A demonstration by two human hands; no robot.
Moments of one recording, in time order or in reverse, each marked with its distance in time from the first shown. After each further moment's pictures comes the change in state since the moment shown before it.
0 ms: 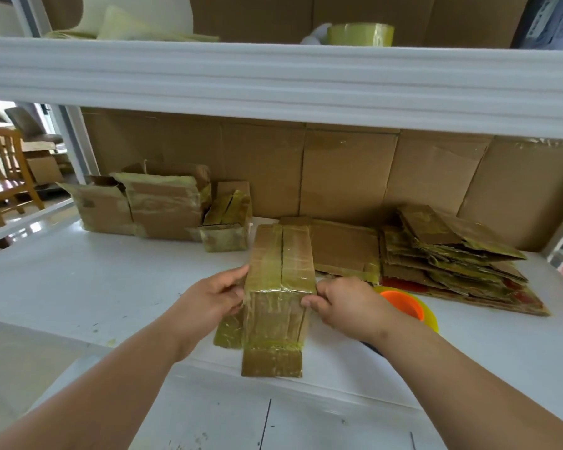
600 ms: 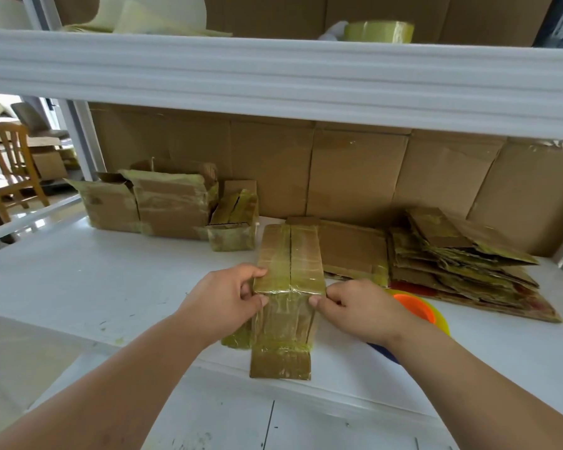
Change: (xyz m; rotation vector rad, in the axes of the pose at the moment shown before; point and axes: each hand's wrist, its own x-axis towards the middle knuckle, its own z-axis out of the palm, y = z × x) left_hand 0.011 0.005 0.001 0.540 0.126 0.151; right_hand -0.001 0.001 0.001 0.097 0.045 0.025
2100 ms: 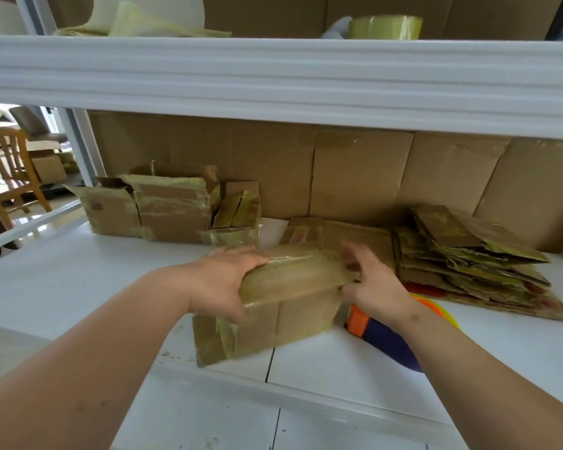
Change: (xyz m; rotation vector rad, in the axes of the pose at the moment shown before) left_hand 0.032 0.027 -0.058 0.542 -0.515 0.043; right_hand 0.025 0.013 -0.001 0.485 0.218 0.148
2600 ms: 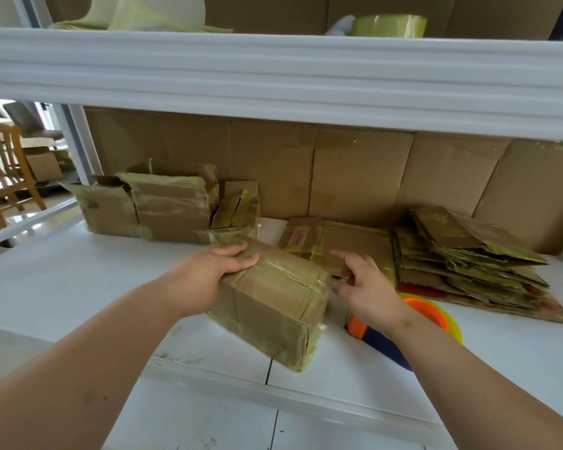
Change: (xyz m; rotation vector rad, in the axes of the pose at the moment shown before) left_hand 0.025 -0.048 0.030 -0.106 0.326 0.088; right_hand -0.002 -0.006 0.010 -0.048 -0.014 -0.044
